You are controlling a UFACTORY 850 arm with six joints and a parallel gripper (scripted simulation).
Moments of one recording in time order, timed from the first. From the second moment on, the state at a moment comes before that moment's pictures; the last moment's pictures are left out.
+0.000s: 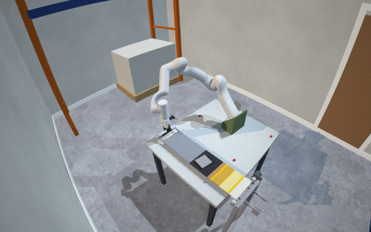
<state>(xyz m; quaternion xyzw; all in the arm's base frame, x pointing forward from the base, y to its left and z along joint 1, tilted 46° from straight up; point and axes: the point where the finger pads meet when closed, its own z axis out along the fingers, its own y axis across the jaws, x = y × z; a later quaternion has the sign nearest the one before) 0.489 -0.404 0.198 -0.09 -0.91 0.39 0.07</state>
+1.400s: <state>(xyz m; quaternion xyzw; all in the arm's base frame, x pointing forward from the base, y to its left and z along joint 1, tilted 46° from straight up) 0.483 -0.425 0.178 -0.09 -0.91 0.39 0.07</state>
